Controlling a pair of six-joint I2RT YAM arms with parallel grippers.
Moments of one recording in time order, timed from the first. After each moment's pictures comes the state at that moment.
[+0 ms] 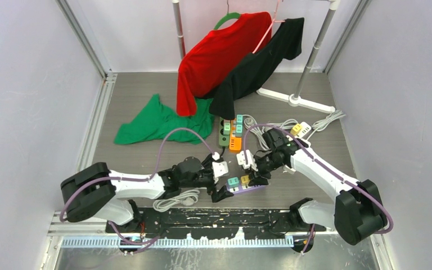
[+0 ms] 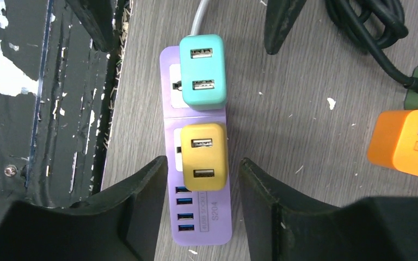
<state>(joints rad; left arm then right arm) -1.09 1.37 0.47 0.57 0.30 0.05 0.44 1.19 0.71 -0.80 -0.80 -1.18</state>
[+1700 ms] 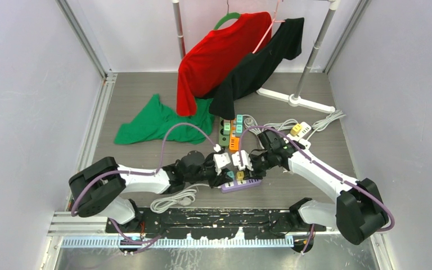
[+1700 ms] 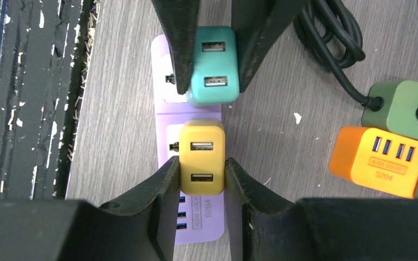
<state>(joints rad) -1.06 1.47 0.53 0.58 0.23 0.06 0.50 1.19 0.69 -0.65 -0.72 -1.12</state>
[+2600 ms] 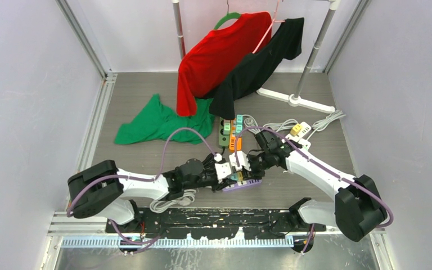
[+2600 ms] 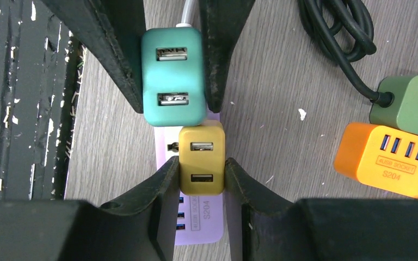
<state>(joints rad) -1.12 1.46 0.48 0.74 0.19 0.13 0.55 1.22 0.70 -0.64 -0.67 -1.11</state>
